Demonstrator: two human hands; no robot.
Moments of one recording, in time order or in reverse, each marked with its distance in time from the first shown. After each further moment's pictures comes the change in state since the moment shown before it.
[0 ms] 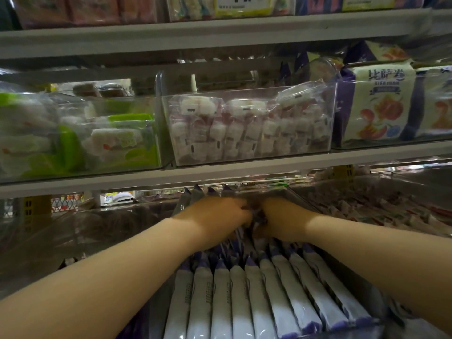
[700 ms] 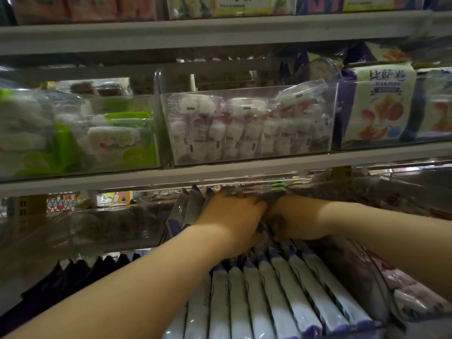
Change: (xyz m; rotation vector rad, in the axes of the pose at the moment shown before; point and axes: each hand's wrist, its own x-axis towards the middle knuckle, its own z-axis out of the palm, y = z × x) left_hand 0.016 0.030 -0.005 -0.076 0.190 -0.164; right_hand -0.013 0.017 -0.022 -0.175 -0.170 -0.067
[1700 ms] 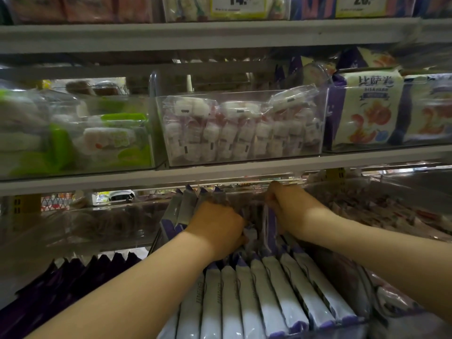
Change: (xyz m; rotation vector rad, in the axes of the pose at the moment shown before) left_hand -0.002 -0.005 0.022 0.108 -0.142 -0.042; right_hand -0.008 -0.001 0.007 0.149 0.446 0.221
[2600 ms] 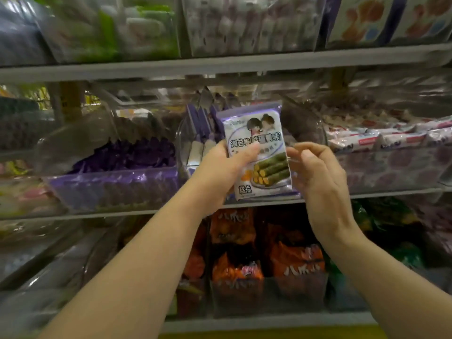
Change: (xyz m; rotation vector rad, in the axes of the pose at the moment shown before) left_hand -0.164 0.102 -0.045 -2.178 0.141 -0.467; right_hand -0.224 -0.066 0.018 1.344 0.346 0.204
